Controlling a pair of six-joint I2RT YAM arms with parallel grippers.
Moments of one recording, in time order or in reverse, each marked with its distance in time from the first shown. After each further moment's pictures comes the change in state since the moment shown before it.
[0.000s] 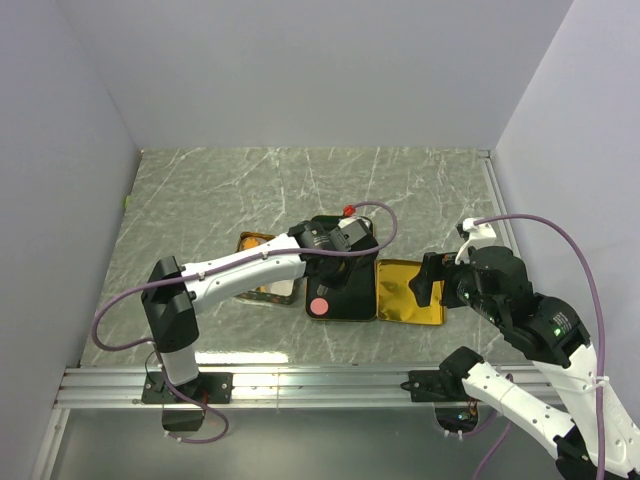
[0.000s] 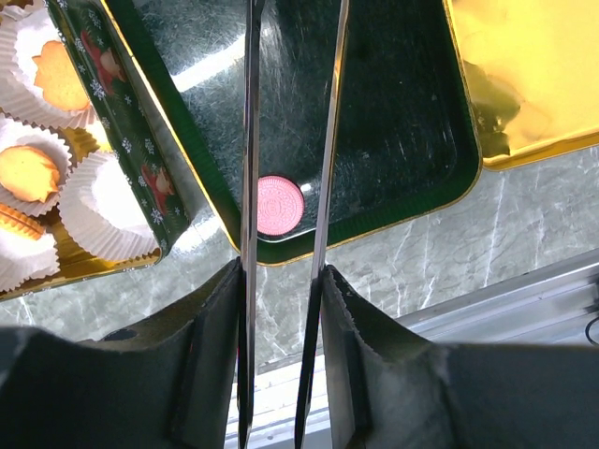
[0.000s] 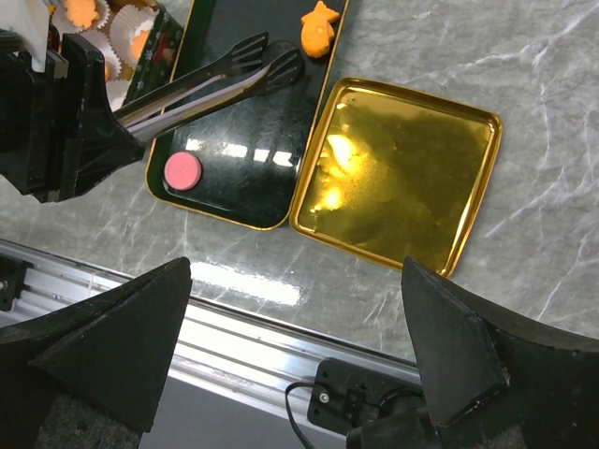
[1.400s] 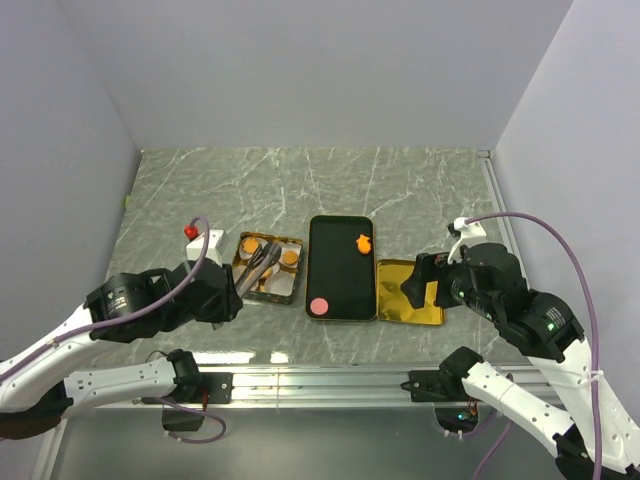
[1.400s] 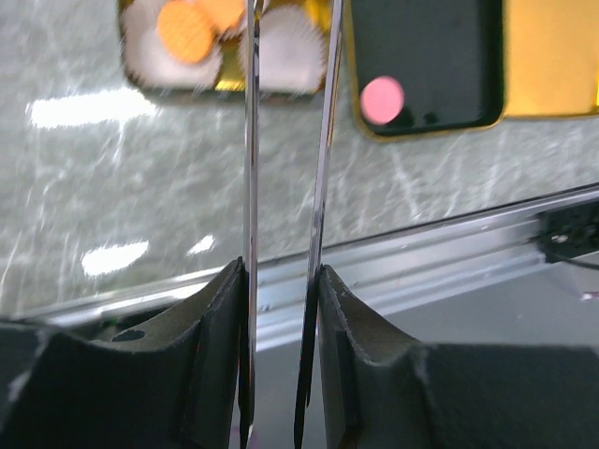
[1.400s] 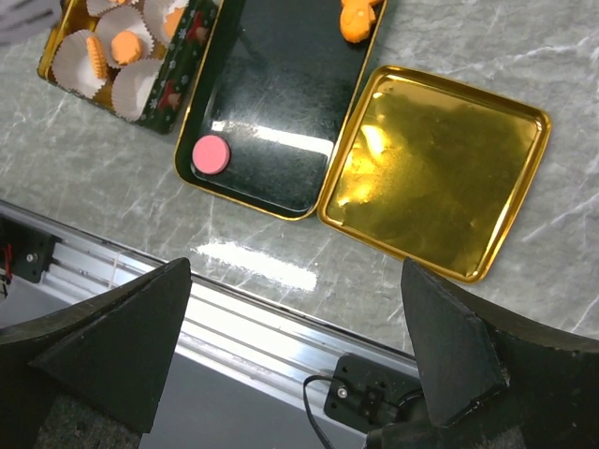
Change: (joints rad) left arm 0.005 -0.950 -0.417 -0.271 -0.101 -0.299; right arm 0.000 0.020 -0.012 0.023 -0.088 0.005
